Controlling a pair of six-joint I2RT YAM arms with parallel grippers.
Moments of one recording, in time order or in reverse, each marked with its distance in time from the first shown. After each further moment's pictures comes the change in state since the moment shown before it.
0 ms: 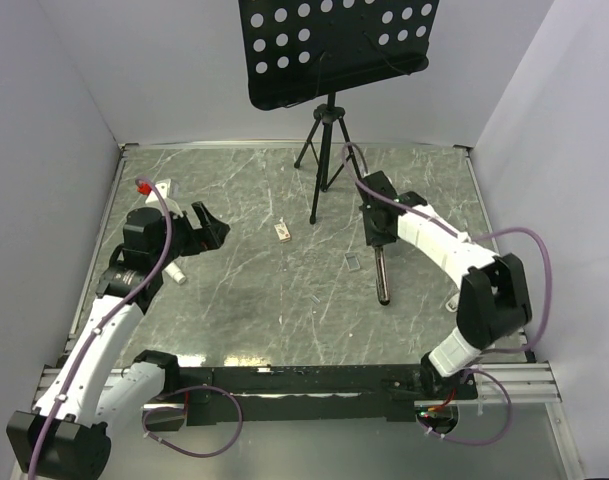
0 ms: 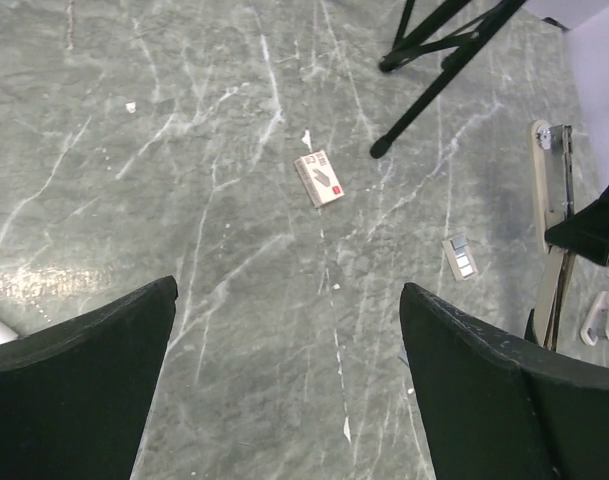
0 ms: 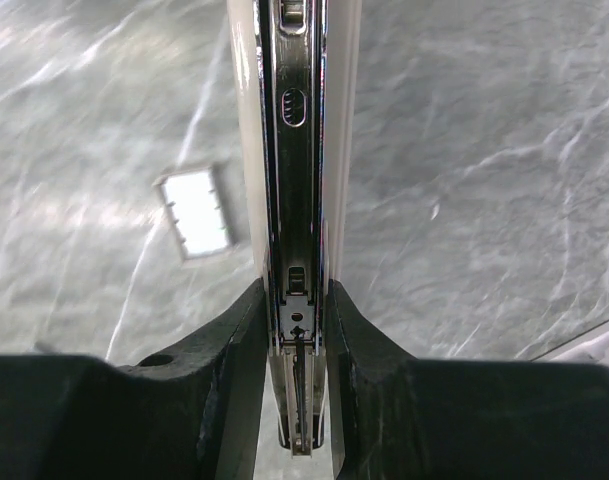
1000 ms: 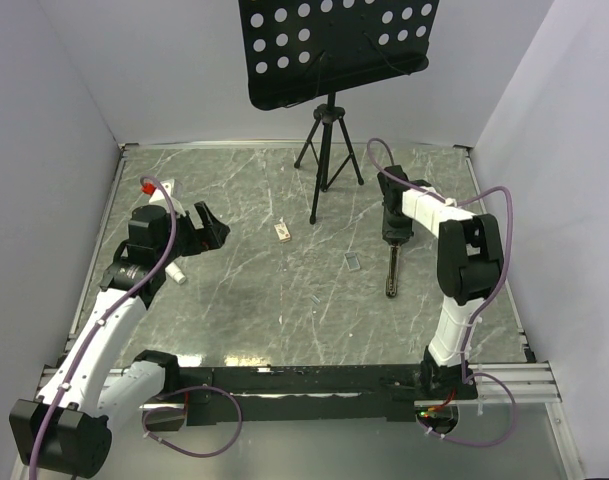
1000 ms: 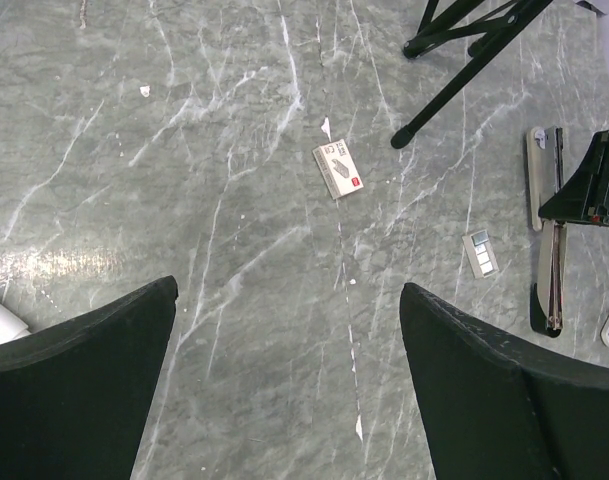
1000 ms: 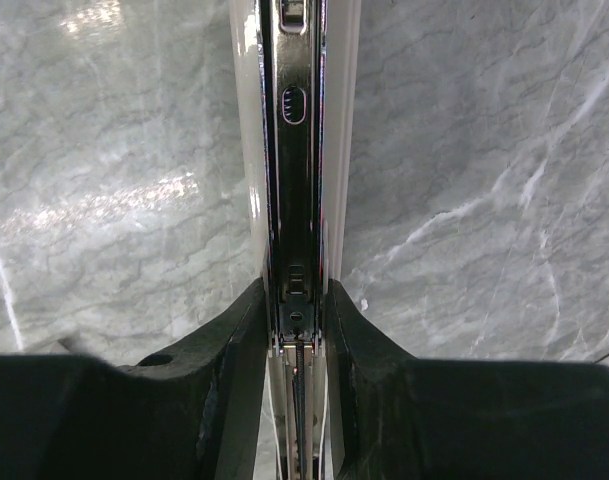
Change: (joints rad) left arm 0.000 0.047 0.000 -0.008 -0.026 0.010; right arm -0.237 0.333 0.126 0.018 -0.013 0.057
